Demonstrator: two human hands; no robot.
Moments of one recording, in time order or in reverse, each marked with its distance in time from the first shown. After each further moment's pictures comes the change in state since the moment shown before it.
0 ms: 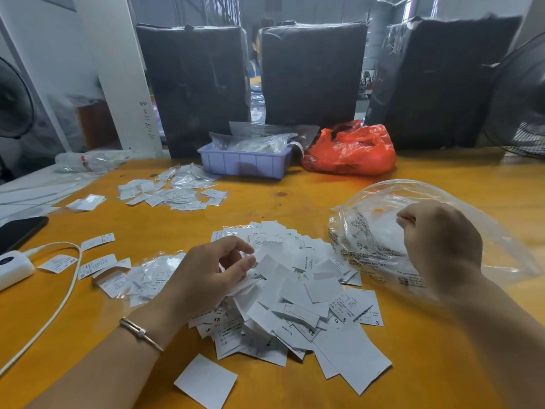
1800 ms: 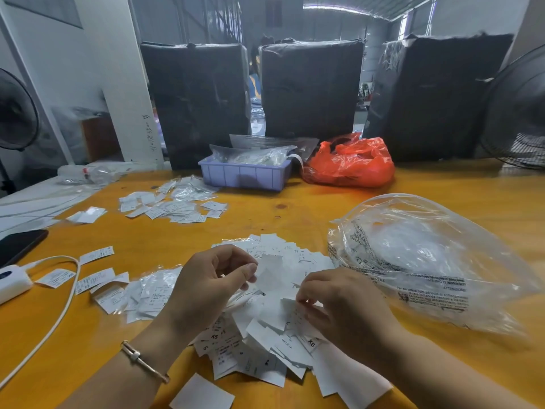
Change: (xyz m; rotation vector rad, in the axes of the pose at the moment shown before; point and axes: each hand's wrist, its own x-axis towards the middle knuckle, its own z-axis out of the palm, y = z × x) left_hand -0.005 0.041 0.000 -0.326 0.128 -0.162; right_hand -0.061 -0.076 -0.002 0.273 -0.396 -0.659
